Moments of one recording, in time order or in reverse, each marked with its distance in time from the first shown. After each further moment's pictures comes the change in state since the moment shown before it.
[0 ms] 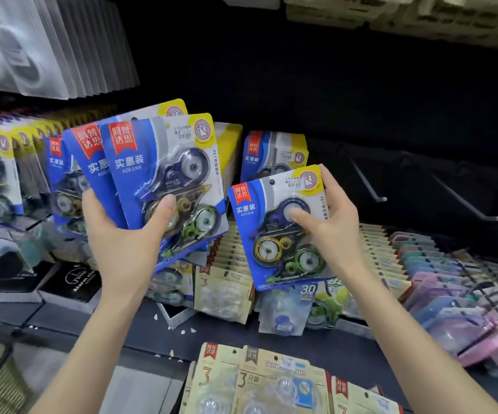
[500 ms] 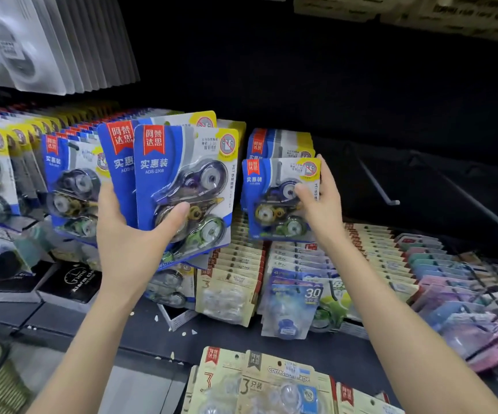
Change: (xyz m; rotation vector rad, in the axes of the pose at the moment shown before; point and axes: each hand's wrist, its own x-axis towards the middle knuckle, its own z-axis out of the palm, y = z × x) left_hand 0.010 -0.012 0.000 0.036 -0.149 -0.019; right_hand 0.059 0.055 0.021 -0.006 0.037 0.090
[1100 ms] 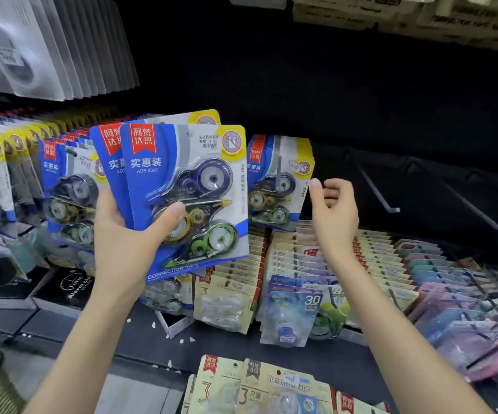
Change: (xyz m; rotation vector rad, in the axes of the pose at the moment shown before) left_hand 0.010 0.000 0.000 -0.194 -0.039 -0.118; right_hand -0.020 -0.031 -0.003 -0.234 0.301 0.044
